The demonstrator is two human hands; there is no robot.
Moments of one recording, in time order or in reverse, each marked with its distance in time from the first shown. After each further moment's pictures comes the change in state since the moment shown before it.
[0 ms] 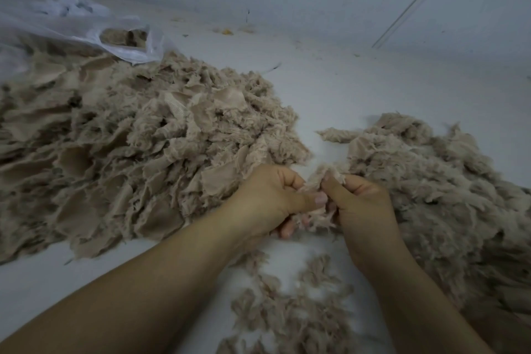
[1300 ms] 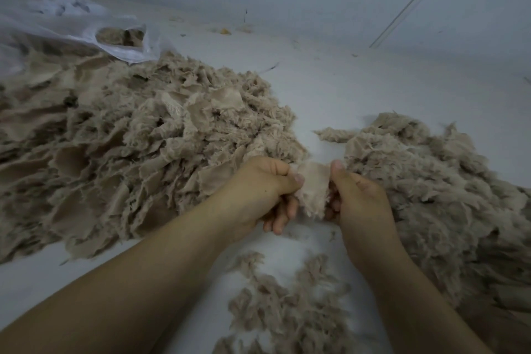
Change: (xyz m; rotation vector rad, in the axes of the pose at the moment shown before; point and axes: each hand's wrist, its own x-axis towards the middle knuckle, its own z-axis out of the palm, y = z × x) left_hand 0.001 0.009 -0.008 -0.034 -0.048 -0.026; right_hand 0.002 0.001 -0.001 -0.012 0.007 -0.025
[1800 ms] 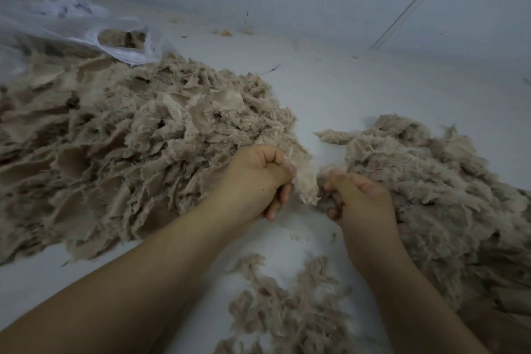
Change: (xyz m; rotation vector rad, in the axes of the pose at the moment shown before) left_hand -0.001 0.006 0.003 -0.019 0.271 0.167; right_hand 0.004 0.004 -0.002 -0.023 0.051 0.022
